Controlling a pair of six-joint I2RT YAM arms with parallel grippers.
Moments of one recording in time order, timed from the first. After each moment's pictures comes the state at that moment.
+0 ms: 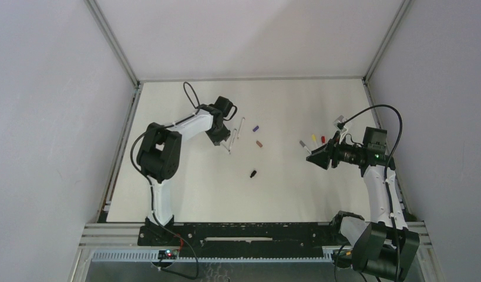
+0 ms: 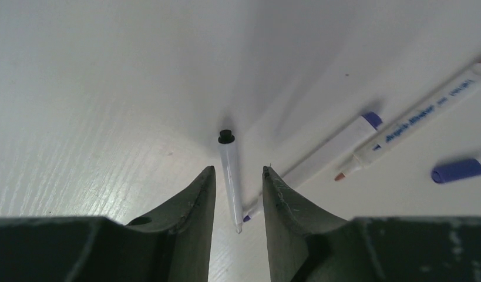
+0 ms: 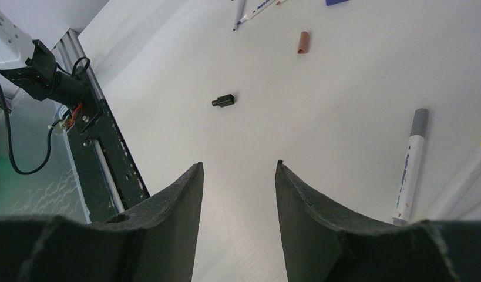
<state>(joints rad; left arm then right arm) -0.48 2.00 1.46 -0.72 -0.26 -1.06 -0.27 1.01 0.71 -0.58 -1.20 -0.39</state>
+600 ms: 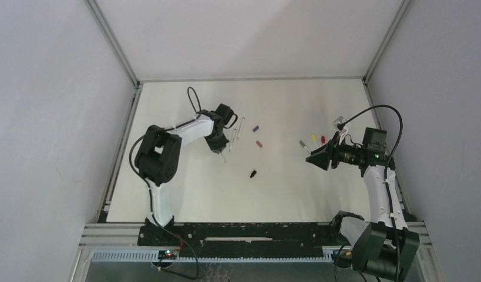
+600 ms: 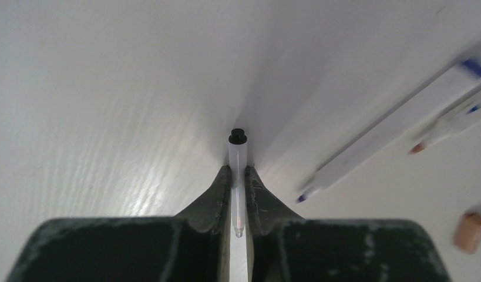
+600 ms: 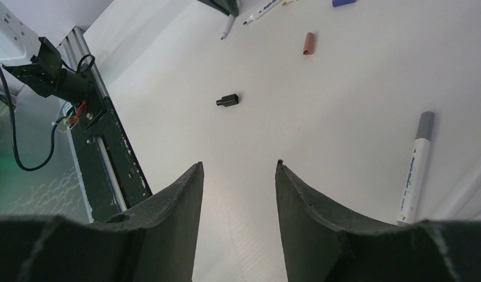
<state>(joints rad) -0.51 2.01 1.42 -0.79 -0.26 -1.01 -0.27 1.01 0.71 -0.59 -1.22 -0.41</state>
